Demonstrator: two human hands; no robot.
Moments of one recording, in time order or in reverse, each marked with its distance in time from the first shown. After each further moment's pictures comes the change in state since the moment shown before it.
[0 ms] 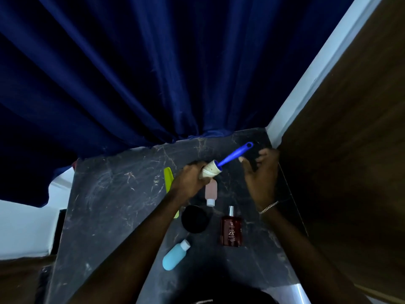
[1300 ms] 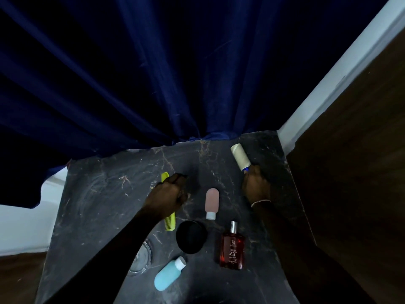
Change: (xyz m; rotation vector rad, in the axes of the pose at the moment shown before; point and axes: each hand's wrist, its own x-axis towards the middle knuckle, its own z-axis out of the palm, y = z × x) left_hand -0.005 -0.070 0.002 0.321 -0.144 -0.061; right_hand 0.023 0.164 0.106 -0.756 -0.460 -0.012
